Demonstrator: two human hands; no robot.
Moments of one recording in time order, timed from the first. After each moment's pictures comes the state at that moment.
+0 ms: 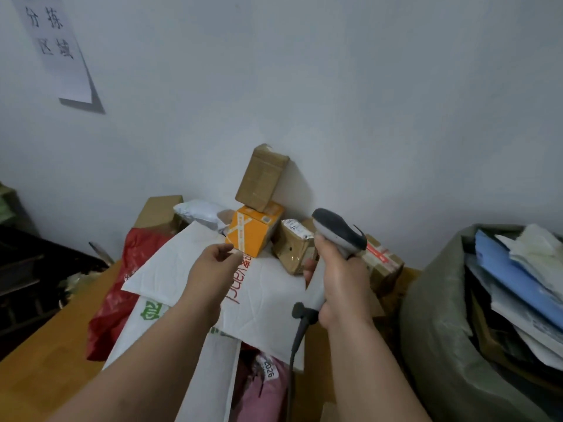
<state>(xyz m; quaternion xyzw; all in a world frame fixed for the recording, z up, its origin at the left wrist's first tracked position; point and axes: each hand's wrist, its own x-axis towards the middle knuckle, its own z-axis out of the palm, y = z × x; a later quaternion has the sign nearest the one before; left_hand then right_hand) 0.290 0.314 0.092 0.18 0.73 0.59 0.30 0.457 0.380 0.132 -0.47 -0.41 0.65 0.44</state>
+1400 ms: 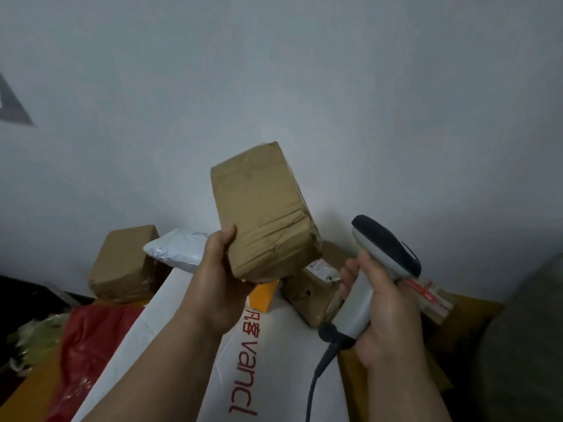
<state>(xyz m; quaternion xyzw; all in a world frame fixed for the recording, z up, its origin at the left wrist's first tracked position) 0.168 0.457 0.084 0.14 0.43 0.71 0.54 0.364 0.504 0.087 -0.46 -0.31 0.65 0.52</state>
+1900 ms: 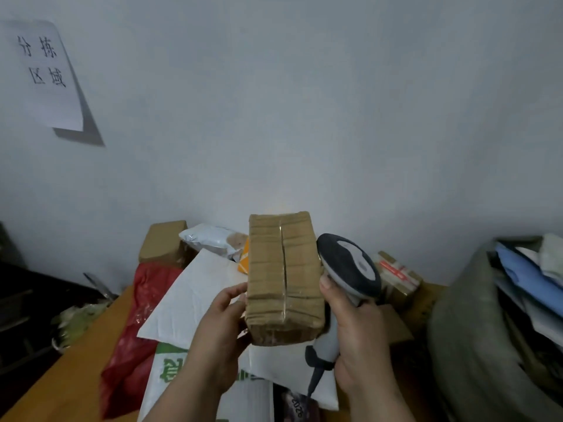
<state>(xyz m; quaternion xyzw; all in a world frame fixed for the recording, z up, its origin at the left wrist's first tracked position) 0.255 0.296 0.078 0.14 0.59 0.64 0.47 0.418 0.361 0.109 -0.40 -0.42 0.68 0.46</state>
